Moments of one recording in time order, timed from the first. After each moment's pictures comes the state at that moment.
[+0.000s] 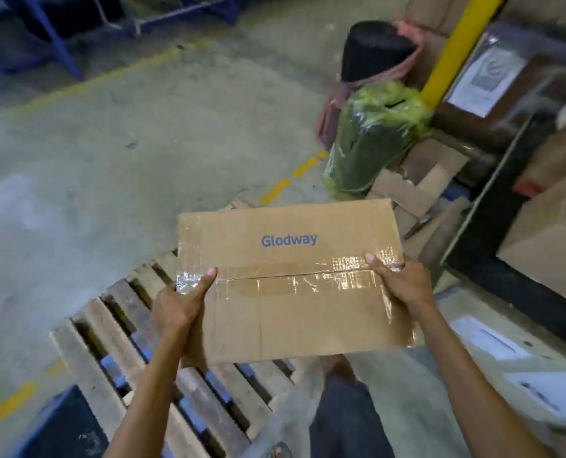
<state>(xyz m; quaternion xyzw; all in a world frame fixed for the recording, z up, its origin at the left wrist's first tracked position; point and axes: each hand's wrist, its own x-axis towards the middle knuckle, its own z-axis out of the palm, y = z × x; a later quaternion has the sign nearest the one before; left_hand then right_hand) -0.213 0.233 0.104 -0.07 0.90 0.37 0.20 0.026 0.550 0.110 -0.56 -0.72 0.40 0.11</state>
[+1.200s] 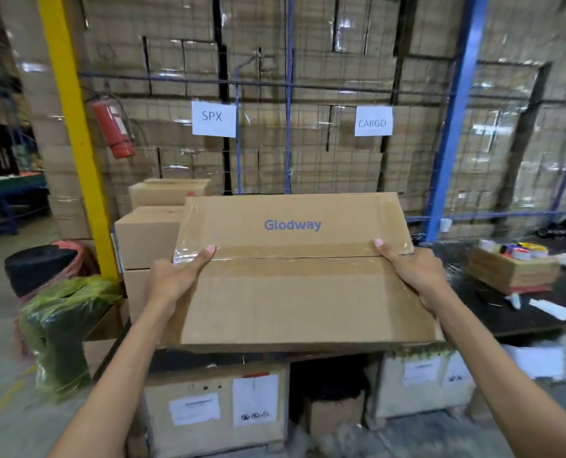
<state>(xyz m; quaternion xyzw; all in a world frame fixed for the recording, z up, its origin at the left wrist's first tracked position) 0.555 0.410 0.484 0.45 0.67 0.52 0.26 0.953 0.385 0.498 -0.73 -0.45 0.18 0.49</state>
